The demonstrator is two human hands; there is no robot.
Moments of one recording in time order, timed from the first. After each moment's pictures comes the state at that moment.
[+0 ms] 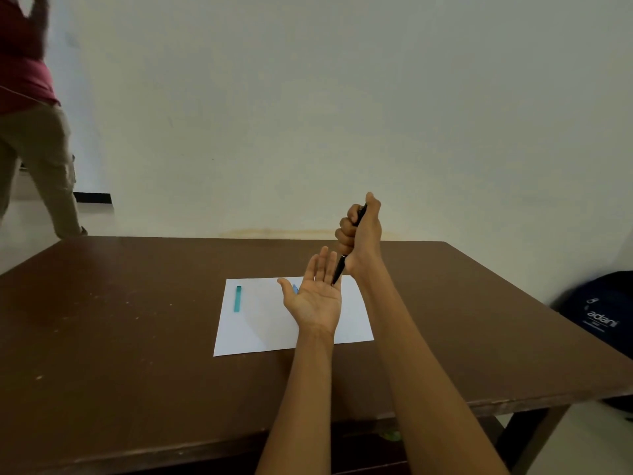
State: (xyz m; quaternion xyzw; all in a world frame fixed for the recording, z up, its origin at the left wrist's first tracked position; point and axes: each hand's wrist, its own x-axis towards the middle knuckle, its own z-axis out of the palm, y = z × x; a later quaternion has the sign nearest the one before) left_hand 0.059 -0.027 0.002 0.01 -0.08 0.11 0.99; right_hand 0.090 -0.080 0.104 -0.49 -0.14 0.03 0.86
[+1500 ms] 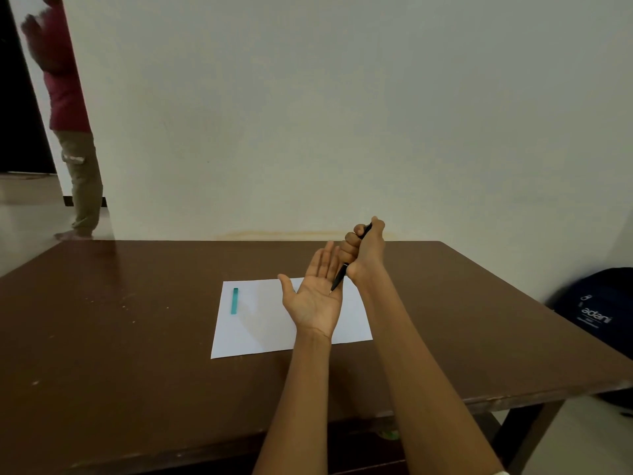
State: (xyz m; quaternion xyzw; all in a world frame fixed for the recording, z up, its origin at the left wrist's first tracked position) left_hand 0.052 -0.029 0.007 0.07 -0.12 0.08 0.99; right_hand 0.113 -0.091 0.084 -0.42 -0.03 0.08 0.90
